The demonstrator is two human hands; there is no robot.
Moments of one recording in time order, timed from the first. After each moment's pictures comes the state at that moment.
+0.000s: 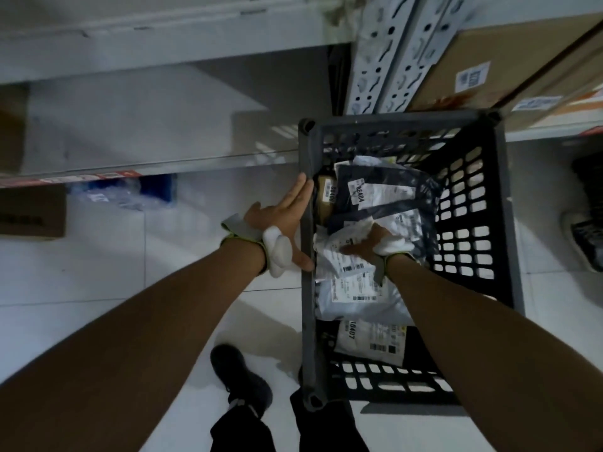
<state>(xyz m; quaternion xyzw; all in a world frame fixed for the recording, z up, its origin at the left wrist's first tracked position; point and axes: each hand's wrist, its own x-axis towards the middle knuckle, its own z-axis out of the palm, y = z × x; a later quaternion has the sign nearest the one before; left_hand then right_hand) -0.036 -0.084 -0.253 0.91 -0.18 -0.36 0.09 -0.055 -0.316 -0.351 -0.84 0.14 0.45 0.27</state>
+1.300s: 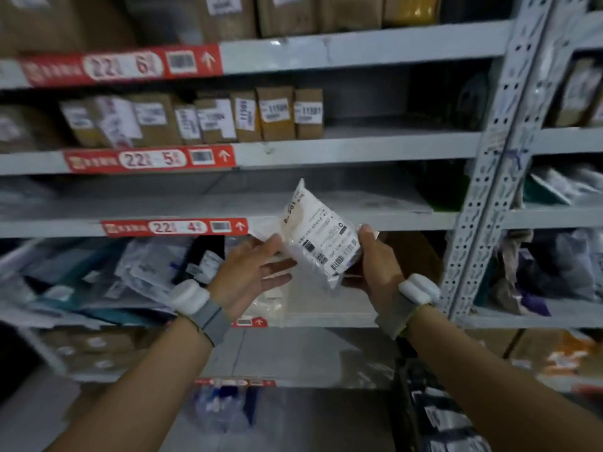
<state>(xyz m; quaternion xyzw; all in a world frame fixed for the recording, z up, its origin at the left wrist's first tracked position) -0.161 0.198 0.292 0.61 0.01 -0.02 0.79 -0.113 -0.011 0.269 -0.68 0.03 0.03 0.74</state>
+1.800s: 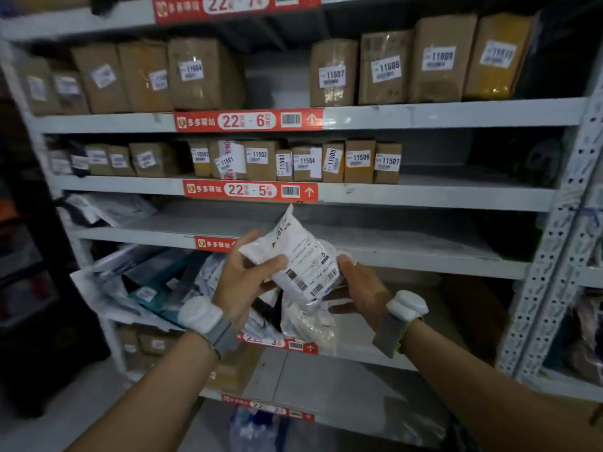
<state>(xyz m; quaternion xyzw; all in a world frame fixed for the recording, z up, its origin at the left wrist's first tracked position) -0.233 0.316 0.320 0.61 0.02 0.21 0.76 -0.165 0.124 0.312 -0.74 -0.10 0.11 0.66</state>
